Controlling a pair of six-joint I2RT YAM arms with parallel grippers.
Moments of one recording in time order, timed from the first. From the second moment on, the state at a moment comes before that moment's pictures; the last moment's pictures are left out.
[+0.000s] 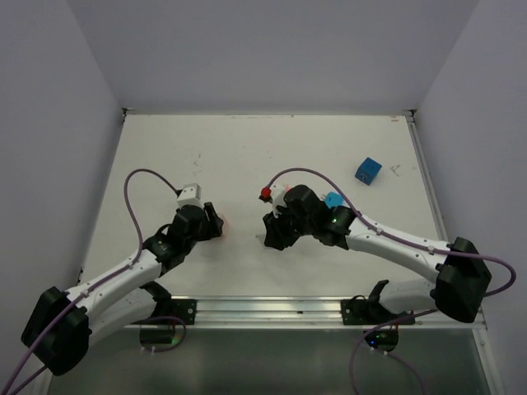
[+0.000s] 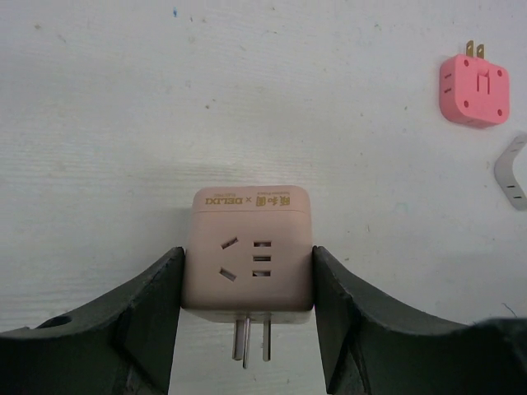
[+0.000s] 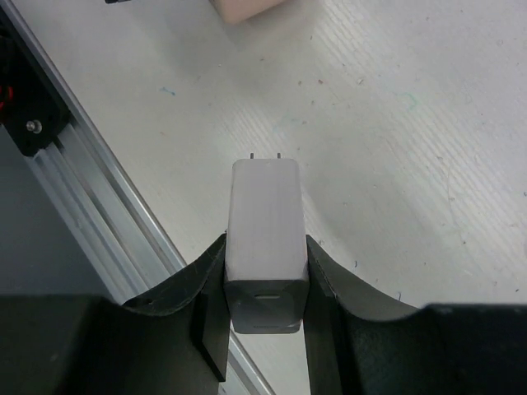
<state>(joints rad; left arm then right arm) -0.60 0.95 0.38 -0.08 -0.30 -0.65 0.92 1.33 0.90 -0.35 -0.20 0.21</state>
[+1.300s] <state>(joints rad) -0.60 0.72 0.50 -0.23 -0.24 -0.63 0.60 1.58 0.68 0.19 -0.16 0.74</state>
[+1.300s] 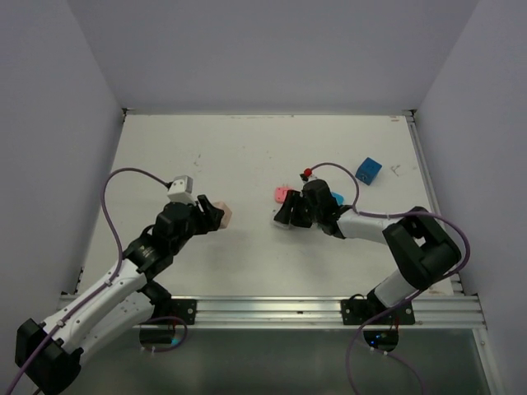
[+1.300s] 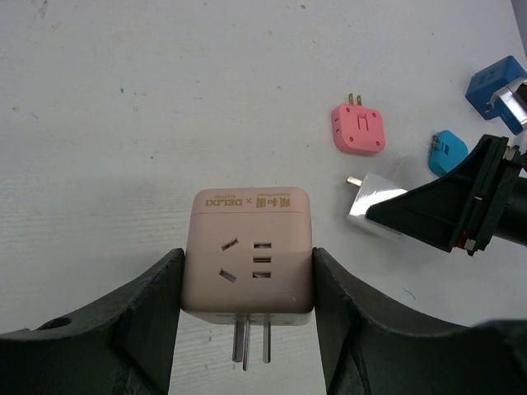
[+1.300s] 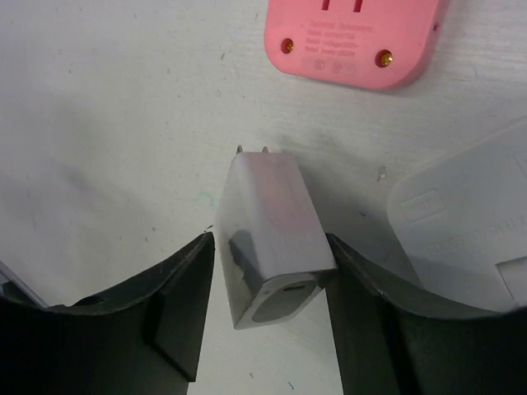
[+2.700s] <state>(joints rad) -0.16 1.54 0.58 0.42 0.21 -0.81 0.60 0.38 0.82 -0.79 0.12 0.42</state>
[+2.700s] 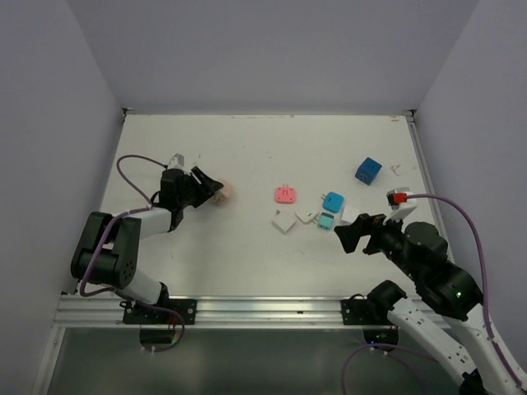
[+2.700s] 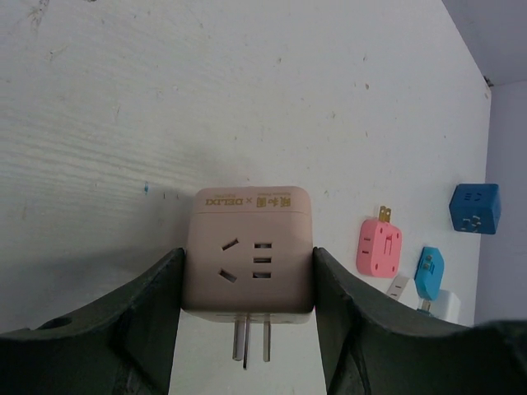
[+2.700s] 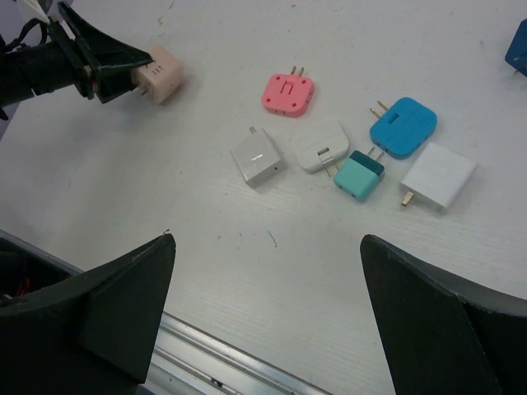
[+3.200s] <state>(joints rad) -0.16 1.21 0.46 0.24 0.14 -0.81 0.60 0.36 0.90 -0.89 0.19 0.40</state>
